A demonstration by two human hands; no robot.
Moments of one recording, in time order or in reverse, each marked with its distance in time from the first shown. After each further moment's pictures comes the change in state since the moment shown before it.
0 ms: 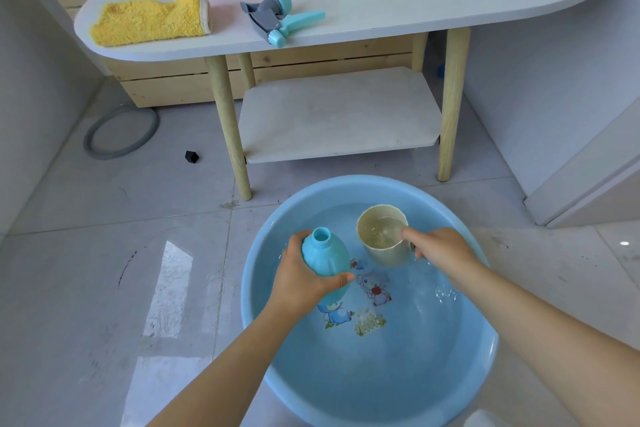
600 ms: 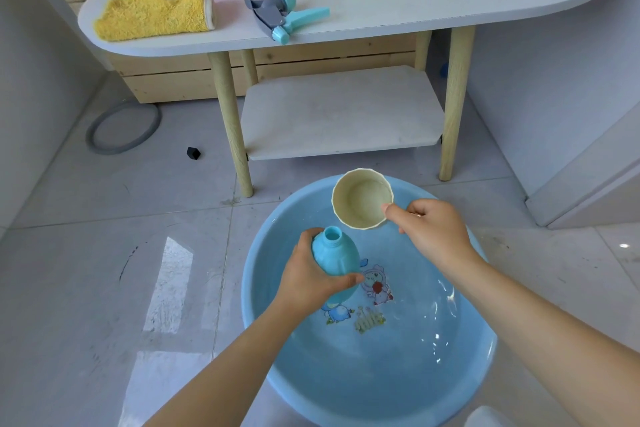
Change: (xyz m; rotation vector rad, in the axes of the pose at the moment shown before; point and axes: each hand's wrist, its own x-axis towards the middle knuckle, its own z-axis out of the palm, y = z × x) left_hand -0.007 0.015 0.003 0.013 -0.055 0.028; right_hand -0.034 -0.040 0.000 0.103 0.110 -0.354
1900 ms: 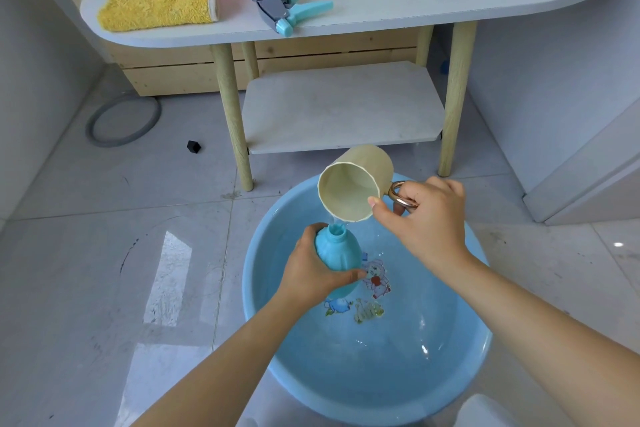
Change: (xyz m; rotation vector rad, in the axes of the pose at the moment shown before) left_hand -0.003 0.001 0.002 0.051 -0.012 0.007; right_hand -0.004 -0.005 0.010 -0.303 0.349 -0.609
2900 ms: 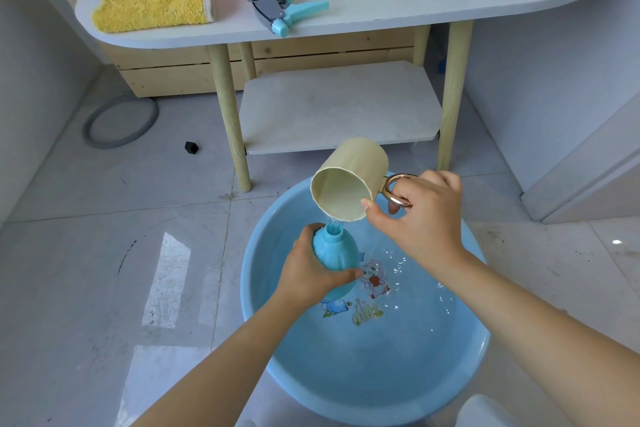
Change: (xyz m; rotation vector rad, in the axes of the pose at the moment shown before) left_hand 0.001 0.000 0.001 0.019 0.010 -0.009; right_hand 0.004 -0.004 -0.002 -0.079 0.097 -0.157
